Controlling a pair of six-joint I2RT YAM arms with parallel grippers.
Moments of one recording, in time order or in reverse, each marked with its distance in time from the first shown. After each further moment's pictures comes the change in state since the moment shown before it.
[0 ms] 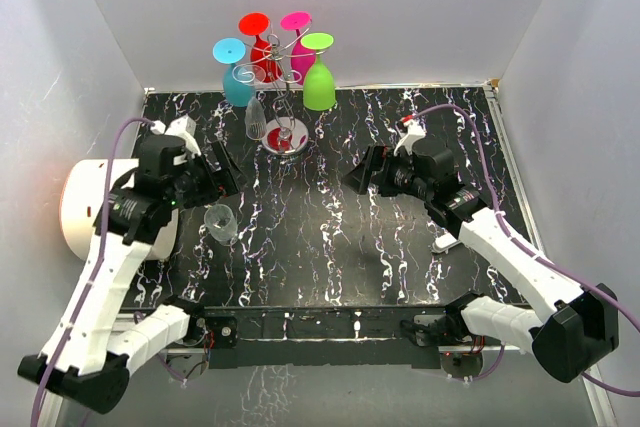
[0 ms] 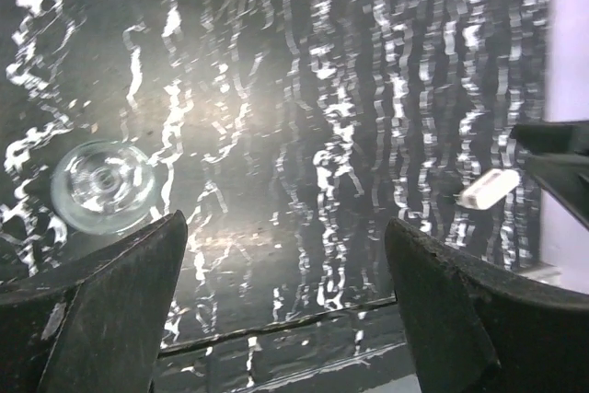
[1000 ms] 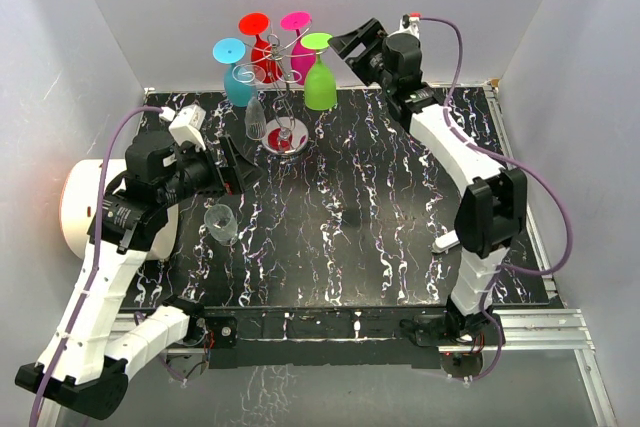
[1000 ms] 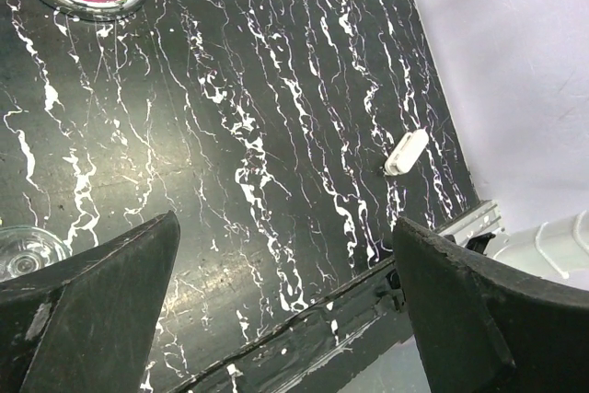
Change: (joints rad) left arm 0.000 -0.069 0.011 0.197 0.282 0.072; right arm -0.116 0.751 0.847 0.270 0.198 0.436
